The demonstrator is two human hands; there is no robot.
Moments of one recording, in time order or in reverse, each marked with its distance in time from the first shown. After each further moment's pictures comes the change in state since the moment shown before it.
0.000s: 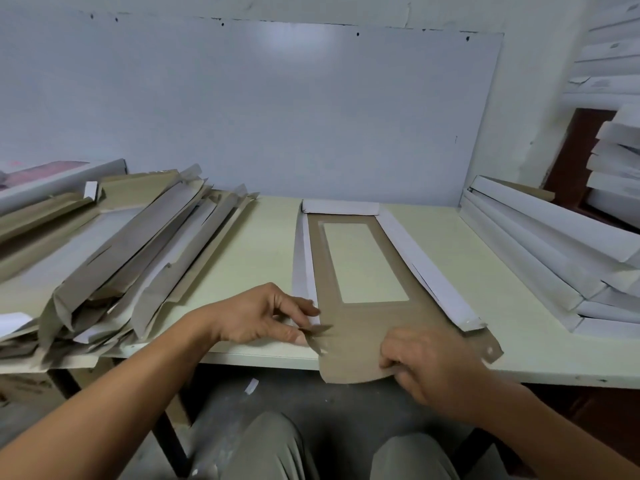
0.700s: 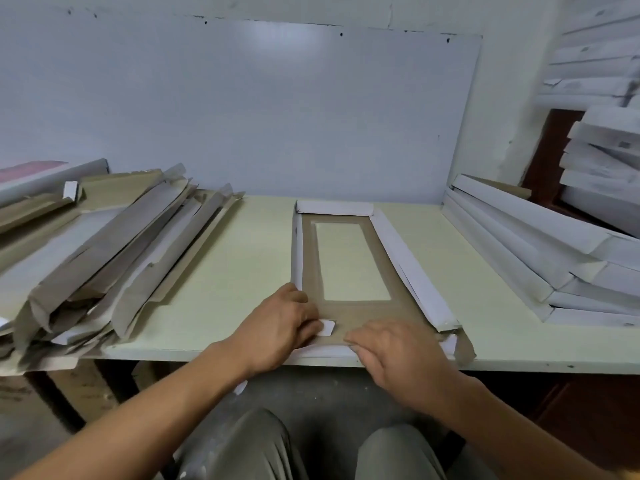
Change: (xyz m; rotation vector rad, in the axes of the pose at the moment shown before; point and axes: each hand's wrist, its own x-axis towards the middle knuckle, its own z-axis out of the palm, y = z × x) left_hand 0.015 0.015 0.056 0.778 0.393 0.297; right_hand 0.010 -0.010 0.013 -0.110 0.091 0.065
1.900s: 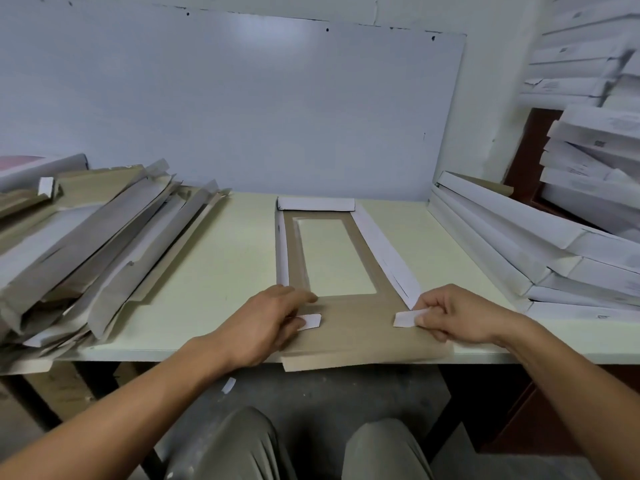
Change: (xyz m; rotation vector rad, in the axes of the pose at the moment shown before) left_hand 0.001 0.004 -0.007 -0.107 -0.050 -0.070; right_hand -0.018 0.135 -0.013 0.715 -0.266 0.418
